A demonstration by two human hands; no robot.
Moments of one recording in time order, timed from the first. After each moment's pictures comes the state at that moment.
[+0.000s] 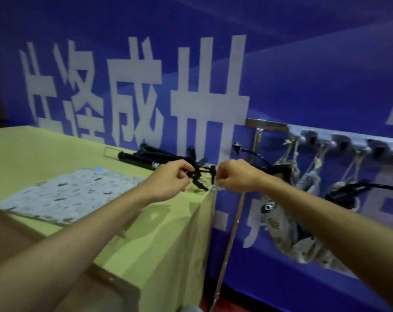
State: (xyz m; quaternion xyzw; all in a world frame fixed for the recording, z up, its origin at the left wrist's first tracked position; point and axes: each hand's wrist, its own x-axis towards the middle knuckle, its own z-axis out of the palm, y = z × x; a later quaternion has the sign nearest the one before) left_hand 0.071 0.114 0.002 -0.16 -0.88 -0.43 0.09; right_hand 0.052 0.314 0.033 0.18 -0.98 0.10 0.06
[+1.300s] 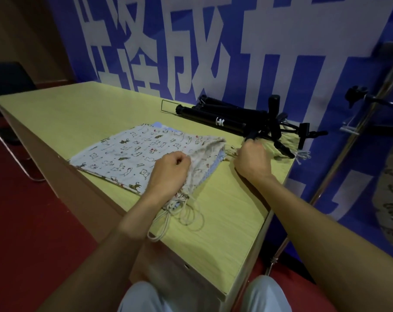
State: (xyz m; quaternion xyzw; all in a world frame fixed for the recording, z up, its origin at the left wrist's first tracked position) left_hand 0.043 -0.012 -0.095 0.07 -0.87 -0.46 0.17; right_hand -0.059 0.158 -0.105 0.05 -0.96 0.22 0.18
